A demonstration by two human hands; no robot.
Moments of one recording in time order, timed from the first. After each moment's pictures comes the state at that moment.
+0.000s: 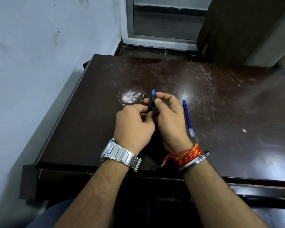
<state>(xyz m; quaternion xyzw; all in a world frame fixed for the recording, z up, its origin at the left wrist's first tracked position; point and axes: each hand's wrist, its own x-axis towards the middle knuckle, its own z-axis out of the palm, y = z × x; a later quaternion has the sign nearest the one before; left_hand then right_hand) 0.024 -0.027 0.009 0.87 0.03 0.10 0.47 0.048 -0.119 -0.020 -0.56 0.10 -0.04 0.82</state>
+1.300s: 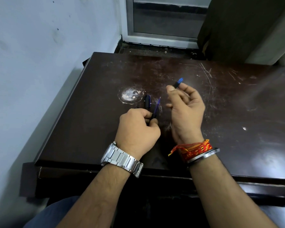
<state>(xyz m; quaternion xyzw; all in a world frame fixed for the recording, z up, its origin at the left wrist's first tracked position) 0.014 -0.030 0.005 0.89 0.04 0.04 0.45 0.051 -0.141 -0.007 -0.54 0.16 -0.20 0.80</state>
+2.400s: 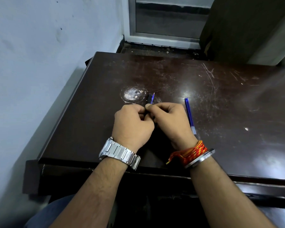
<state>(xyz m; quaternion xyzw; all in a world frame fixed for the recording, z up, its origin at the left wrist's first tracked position) 0.022 -0.020 0.009 0.89 0.08 0.06 0.44 0.043 -0.130 -0.016 -0.79 0.09 0.00 0.61</state>
